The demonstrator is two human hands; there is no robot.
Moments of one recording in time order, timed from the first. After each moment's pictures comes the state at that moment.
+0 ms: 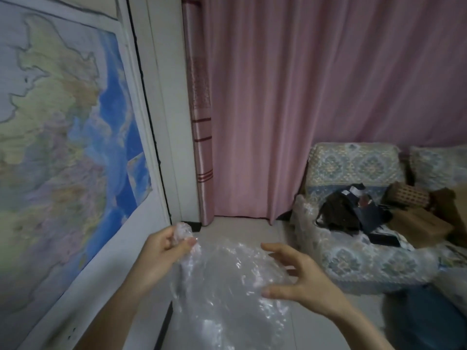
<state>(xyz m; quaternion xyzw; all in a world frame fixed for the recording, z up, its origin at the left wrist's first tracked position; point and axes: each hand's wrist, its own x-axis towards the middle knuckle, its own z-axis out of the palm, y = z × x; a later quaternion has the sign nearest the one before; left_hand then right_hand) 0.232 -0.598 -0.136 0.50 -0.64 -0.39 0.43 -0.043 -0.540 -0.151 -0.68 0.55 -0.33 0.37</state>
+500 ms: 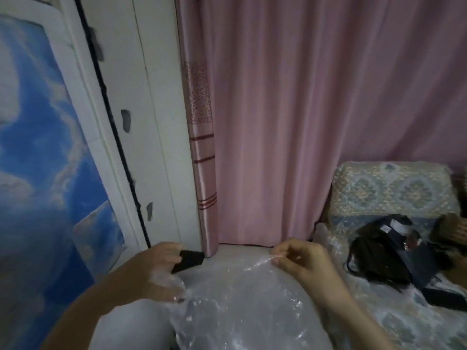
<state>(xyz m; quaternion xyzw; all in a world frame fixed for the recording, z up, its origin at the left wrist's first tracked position) 0.242 -0.927 -0.115 0.48 -0.79 -0.36 0.14 -0.084 -0.892 -0.136 -0.63 0.52 -0.48 0.30</state>
